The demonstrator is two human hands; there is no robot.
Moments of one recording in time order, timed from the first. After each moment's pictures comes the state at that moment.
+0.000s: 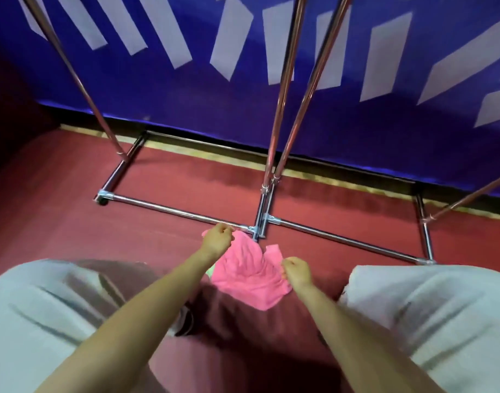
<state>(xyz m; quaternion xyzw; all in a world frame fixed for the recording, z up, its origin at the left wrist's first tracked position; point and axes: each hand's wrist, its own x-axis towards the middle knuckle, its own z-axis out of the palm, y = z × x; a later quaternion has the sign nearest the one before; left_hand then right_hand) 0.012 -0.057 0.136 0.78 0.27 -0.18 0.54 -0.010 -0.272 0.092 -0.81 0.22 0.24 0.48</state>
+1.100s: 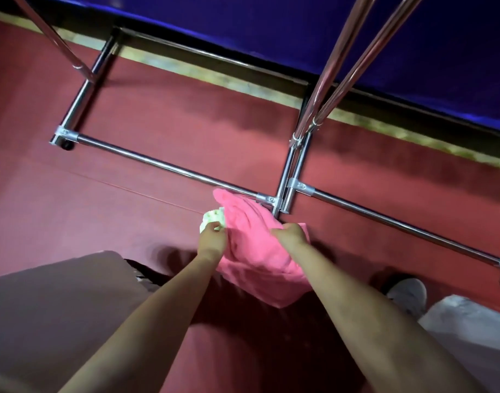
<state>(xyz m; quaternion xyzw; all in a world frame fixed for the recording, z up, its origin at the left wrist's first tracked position) 0.048 -0.030 -0.064 0.73 0.45 -0.22 0.46 0.112 -0.204 -0.074 -0.83 0.20 0.42 0.31</state>
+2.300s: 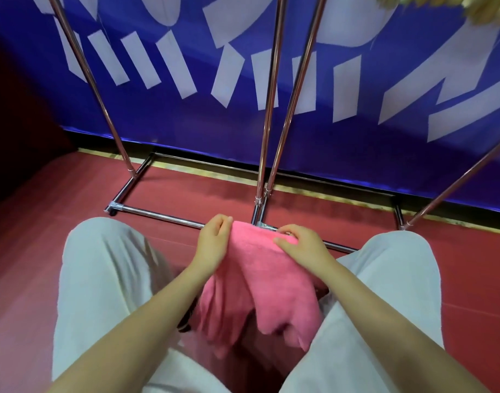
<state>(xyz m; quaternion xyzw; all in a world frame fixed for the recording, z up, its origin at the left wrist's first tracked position) -0.090 -0.103 0.251 0.82 0.15 0.09 0.55 -0.055 -0.307 0.260 -0.92 -0.14 0.10 0.36</state>
